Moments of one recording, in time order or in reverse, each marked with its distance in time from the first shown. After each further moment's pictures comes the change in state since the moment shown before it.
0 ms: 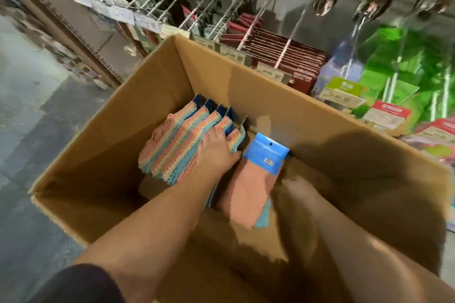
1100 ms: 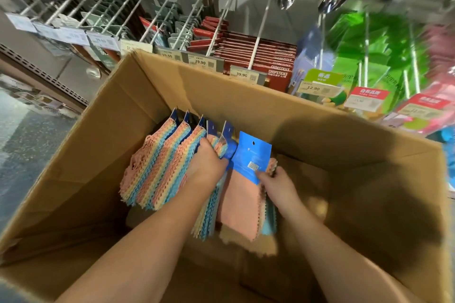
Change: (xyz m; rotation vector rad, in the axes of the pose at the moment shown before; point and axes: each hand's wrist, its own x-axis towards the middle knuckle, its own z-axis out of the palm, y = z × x) left_hand 0.017 0.004 0.001 -0.302 -0.096 -0.072; right_hand -0.001 -0.025 0.041 0.428 0.172 -0.156
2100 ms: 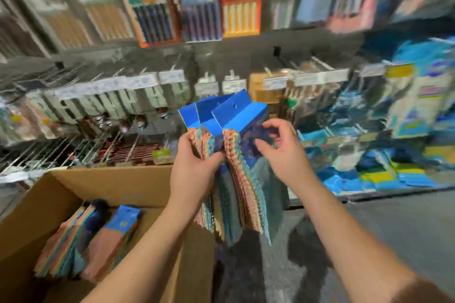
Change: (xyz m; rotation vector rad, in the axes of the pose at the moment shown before) left_hand -0.525 0.341 0.049 -0.569 0.210 0.752; right_hand -0.328 0.069 -0.529 0.206 0.501 -0.949
